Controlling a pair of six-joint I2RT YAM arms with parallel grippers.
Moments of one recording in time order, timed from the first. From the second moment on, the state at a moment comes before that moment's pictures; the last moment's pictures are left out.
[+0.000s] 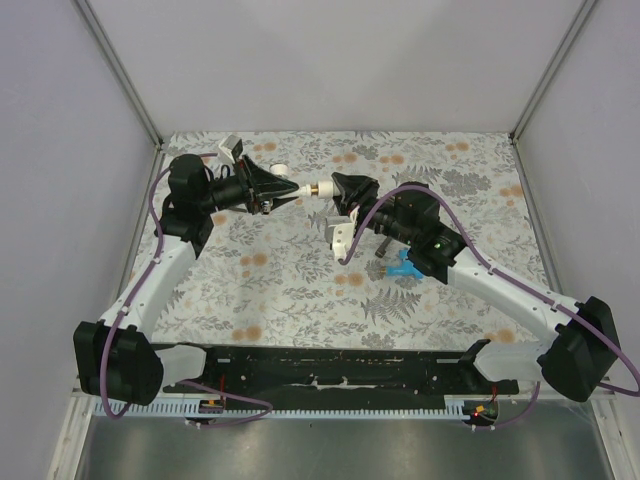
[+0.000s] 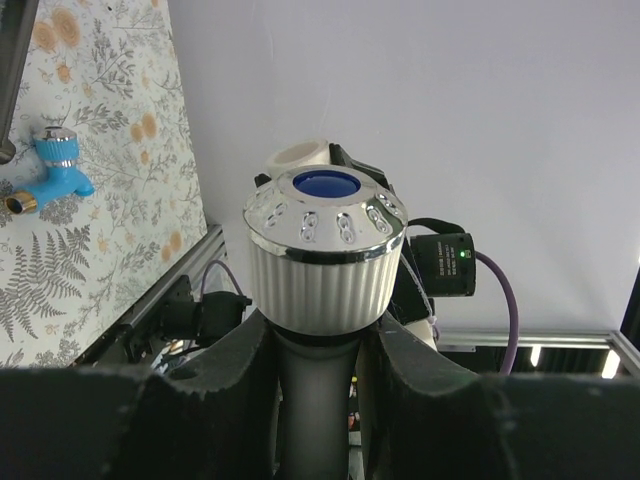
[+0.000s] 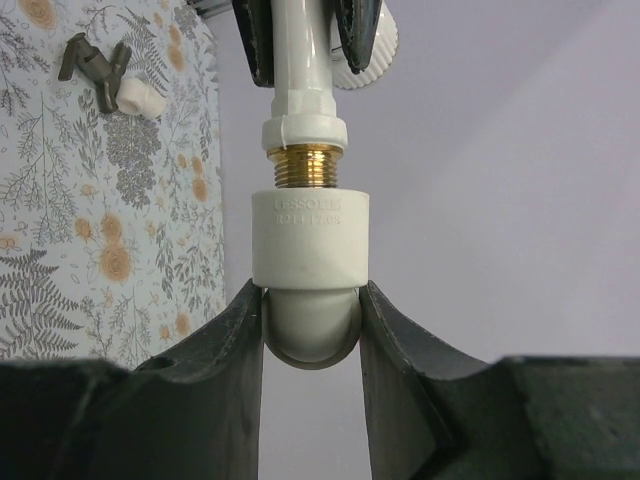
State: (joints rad) left arm -0.18 1.23 1.00 0.13 0.96 -1.35; right arm 0.73 1.27 1.00 0.22 -0.30 -1.30
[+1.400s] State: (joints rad) left arm -0.18 1.18 0.99 0.16 0.92 -1.25; right arm 0.75 1.29 1.12 0.06 -0.32 -1.28
